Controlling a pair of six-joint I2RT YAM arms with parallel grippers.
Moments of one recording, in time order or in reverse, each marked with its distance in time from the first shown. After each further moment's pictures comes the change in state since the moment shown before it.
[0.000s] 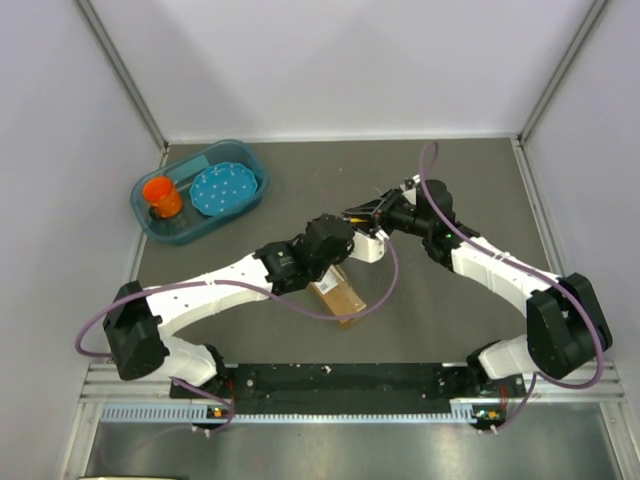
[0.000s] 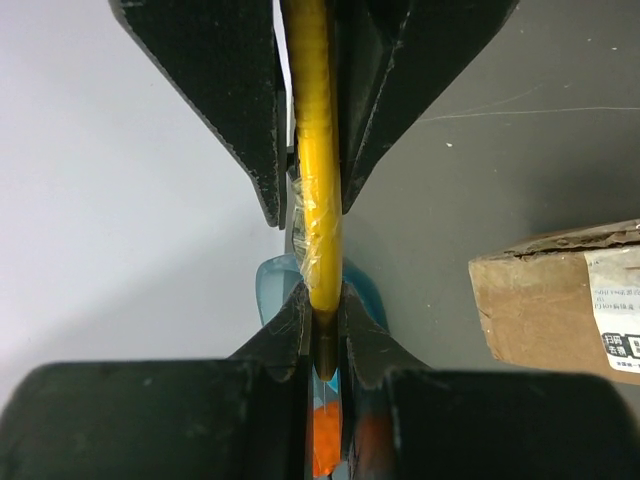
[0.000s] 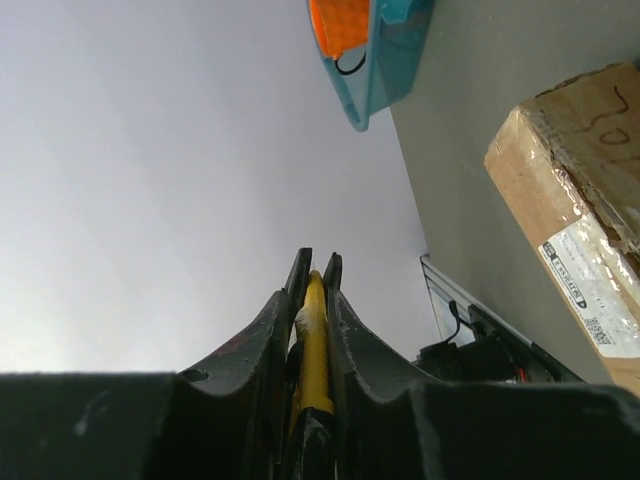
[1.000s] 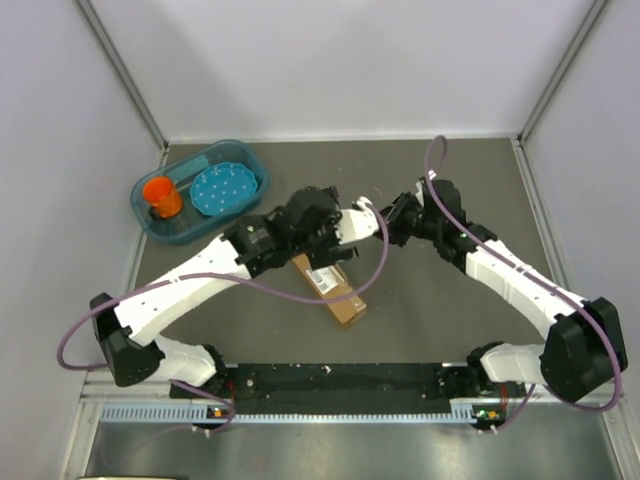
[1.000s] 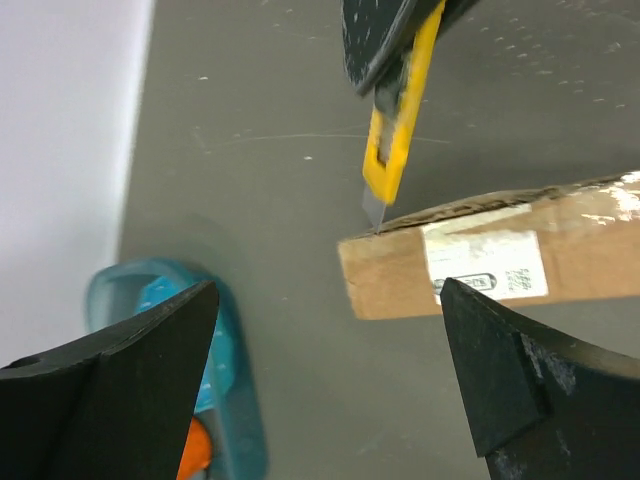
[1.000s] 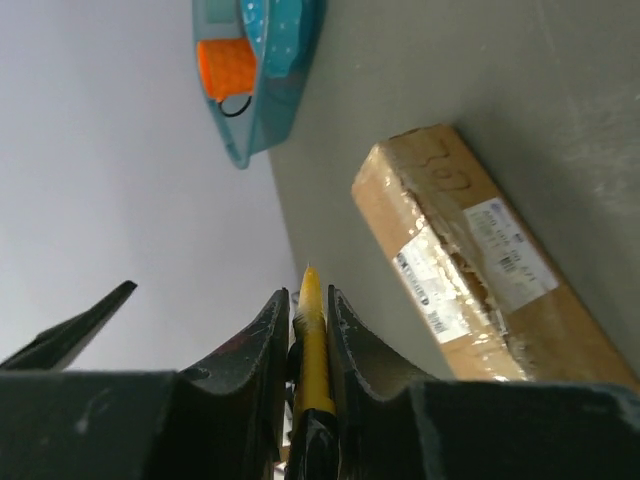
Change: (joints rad) left arm 0.047 -0.037 0.259 -0.415 0.288 -0.354; right arm -0.008 -0.124 0.028 -0.331 0.150 -0.322
